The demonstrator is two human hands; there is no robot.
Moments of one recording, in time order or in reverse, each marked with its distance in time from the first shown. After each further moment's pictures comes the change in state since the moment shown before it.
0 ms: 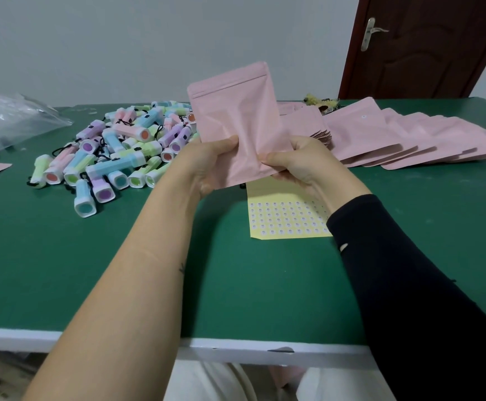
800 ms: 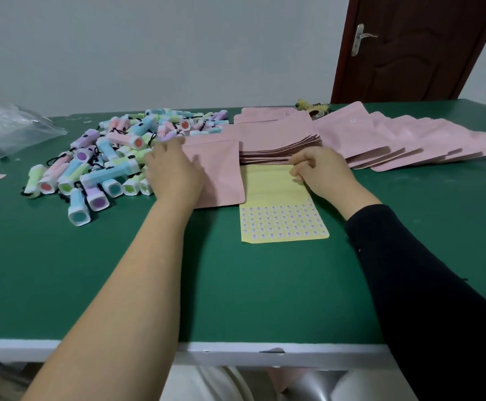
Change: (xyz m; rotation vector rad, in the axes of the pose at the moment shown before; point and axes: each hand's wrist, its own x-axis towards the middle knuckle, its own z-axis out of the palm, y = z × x) left_hand 0.013 -0.011 -0.027 1.272 0.568 0.389; right_hand 0.010 0.028 -0.050 -0.612 0.173 -0.112
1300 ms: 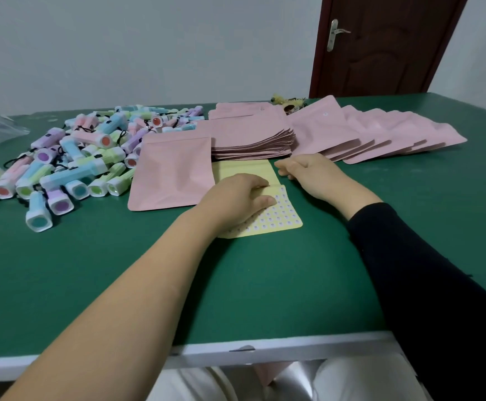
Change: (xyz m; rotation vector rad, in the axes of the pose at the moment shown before) left_hand -0.059 0.062 0.041 0.004 -0.642 0.564; right_hand -0.012 0.018 -0.024 -0.073 -0.151 -0.015
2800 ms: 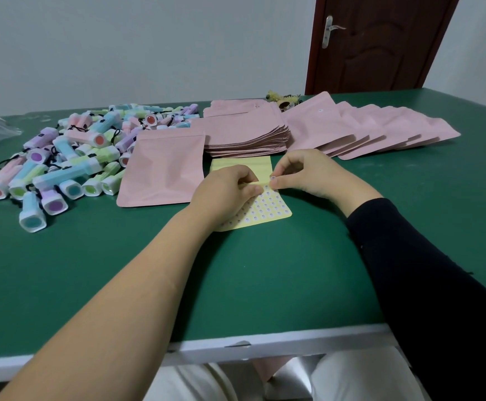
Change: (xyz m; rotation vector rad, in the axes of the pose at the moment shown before) left_hand -0.001 -0.005 0.001 -0.149 0.160 -0.063; right_hand -0.010 0.001 -0.006 0.094 -0.062 -0.062
